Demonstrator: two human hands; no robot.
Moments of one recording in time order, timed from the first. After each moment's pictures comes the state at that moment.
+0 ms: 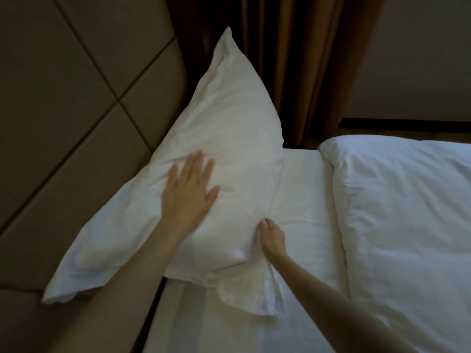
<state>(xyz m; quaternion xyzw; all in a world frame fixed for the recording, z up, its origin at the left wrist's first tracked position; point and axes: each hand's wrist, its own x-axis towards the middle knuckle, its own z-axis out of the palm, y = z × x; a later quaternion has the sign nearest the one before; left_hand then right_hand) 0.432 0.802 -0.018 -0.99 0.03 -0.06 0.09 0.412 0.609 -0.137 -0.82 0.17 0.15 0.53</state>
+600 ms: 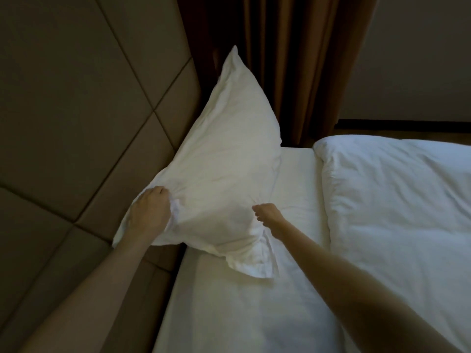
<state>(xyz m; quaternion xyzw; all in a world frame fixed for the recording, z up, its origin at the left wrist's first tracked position) 0.328 0.864 0.047 -0.99 -0.09 0.02 0.06 0.388 0.604 -0.031 -0.75 0.18 0.31 0.56</state>
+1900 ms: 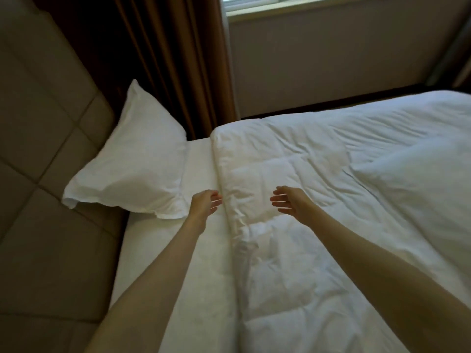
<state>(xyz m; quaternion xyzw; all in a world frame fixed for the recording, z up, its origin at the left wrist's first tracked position) 0.061 0.487 0.122 -0.69 -0.18 0.16 -0.68 0.021 0.250 0.108 -0.63 0.28 0.14 0.71</state>
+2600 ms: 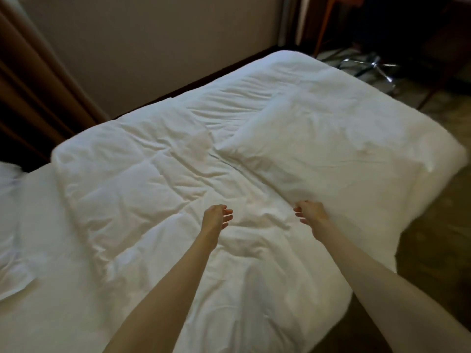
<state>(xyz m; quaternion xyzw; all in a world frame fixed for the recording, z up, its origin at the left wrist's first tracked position) -0.057 0.098 0.026 -0.72 -0.08 0.38 -0.58 -0.202 -0.094 0.024 -0.57 0.56 -0.07 0.60</state>
